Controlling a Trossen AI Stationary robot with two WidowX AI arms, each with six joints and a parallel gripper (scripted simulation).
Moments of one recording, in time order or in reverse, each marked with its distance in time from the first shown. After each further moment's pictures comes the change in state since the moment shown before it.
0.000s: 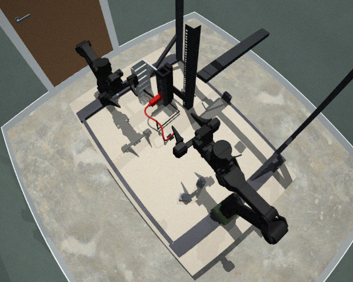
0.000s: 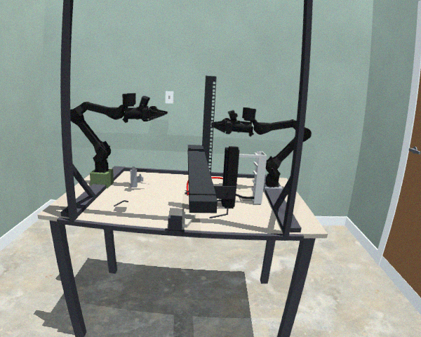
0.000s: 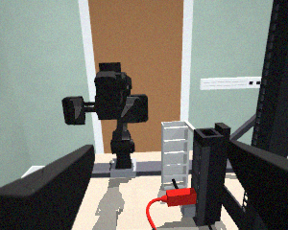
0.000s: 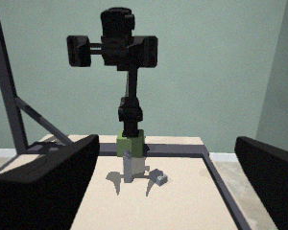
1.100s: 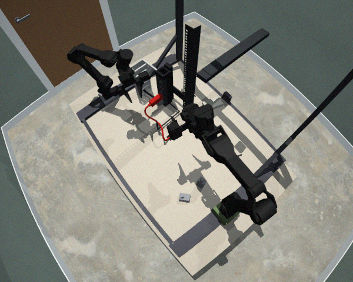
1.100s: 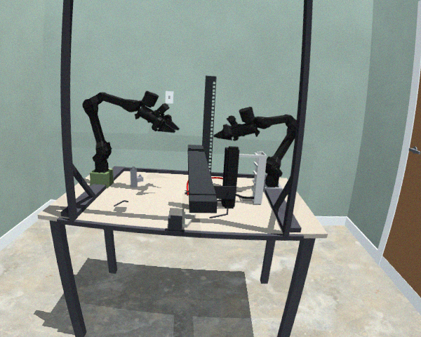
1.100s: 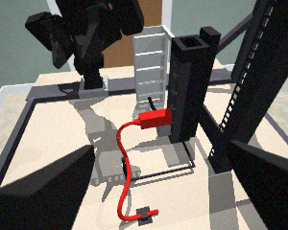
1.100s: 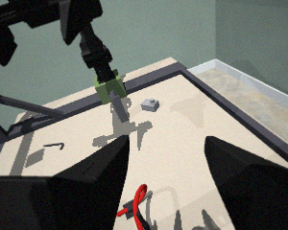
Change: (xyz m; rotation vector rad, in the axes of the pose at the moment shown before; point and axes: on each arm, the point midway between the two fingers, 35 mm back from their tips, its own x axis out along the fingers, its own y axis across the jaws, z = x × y) left arm 0.066 -0.042 -0.062 0.024 0.478 -0.086; right arm -0.021 0.050 -0.045 0.297 0.318 -0.287
